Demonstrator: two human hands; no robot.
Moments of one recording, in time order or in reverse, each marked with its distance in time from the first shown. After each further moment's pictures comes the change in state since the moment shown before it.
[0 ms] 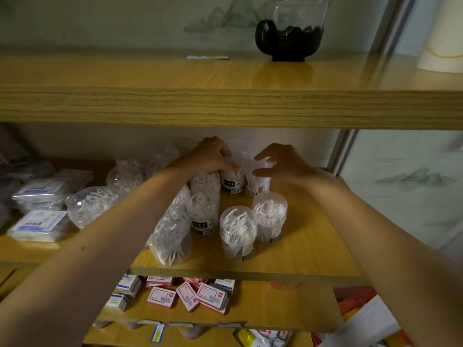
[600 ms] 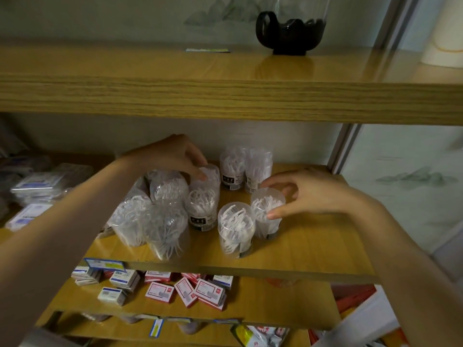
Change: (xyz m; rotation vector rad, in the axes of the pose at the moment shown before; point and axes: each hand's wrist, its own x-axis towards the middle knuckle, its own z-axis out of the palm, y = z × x) left_hand -0.052 -0.022 -0.042 0.006 -0.154 -0.020; right_hand -0.080 -0.021 -0.028 -0.089 -0.340 -0.027
